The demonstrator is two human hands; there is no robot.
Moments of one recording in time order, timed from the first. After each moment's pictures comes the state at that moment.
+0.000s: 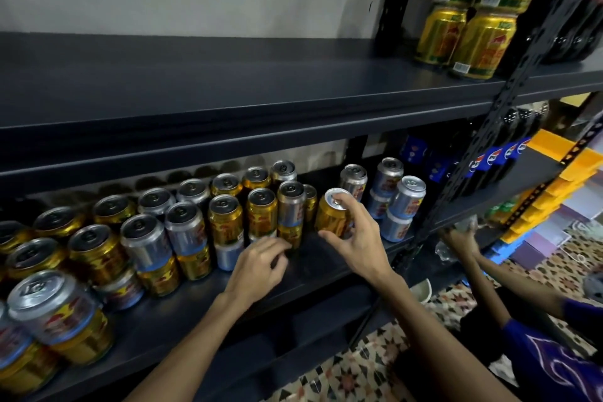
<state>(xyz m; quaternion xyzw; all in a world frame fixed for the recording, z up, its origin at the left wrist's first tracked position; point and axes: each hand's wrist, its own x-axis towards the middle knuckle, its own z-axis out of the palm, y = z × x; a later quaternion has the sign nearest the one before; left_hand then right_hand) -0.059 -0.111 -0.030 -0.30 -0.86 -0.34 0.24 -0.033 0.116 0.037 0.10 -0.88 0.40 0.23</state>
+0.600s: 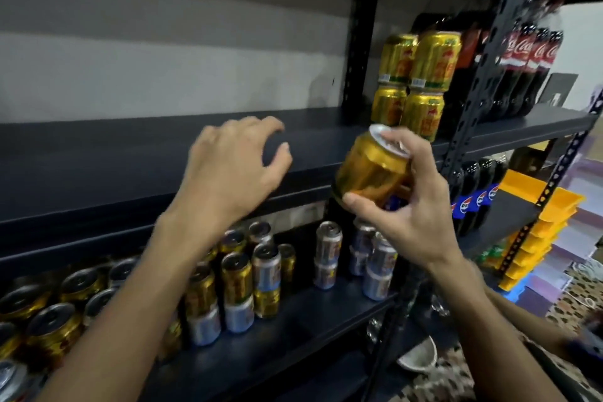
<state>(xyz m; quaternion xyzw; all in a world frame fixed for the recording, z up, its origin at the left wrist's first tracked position) -0.025 -0.075 0.304 -0.22 -0.89 -0.16 0.37 0.018 0.157 0.251 0.25 -0.77 0.40 0.42</state>
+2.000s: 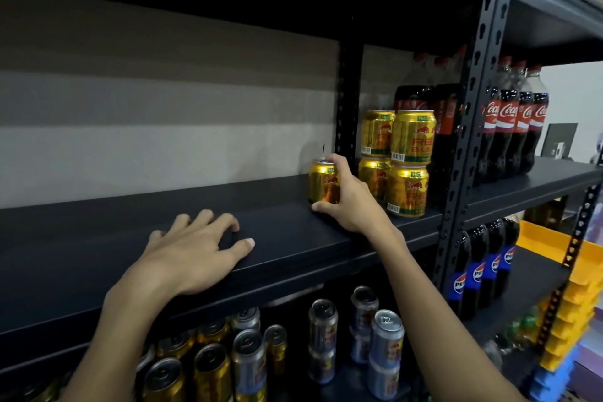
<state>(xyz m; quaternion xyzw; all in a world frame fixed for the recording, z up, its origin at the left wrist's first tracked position) -0.075 -0.074 0.319 -0.08 -0.99 -0.07 0.03 -0.151 0.187 0.311 0.07 -0.92 0.32 0.22</state>
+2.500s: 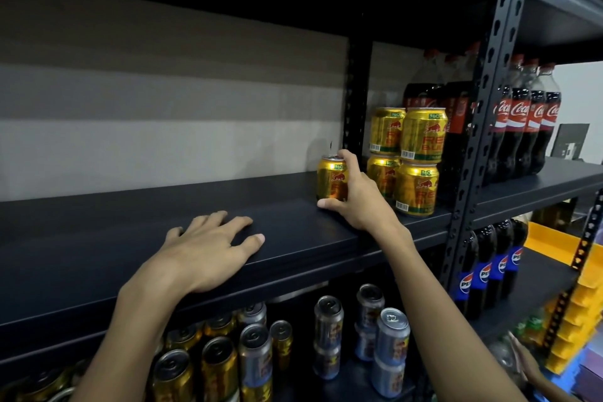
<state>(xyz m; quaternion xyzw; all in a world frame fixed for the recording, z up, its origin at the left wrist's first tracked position) -0.073 -0.074 0.314 -0.08 -0.99 -0.10 0.00 -0.149 0.182 0.311 0.06 -0.92 0.31 0.23</state>
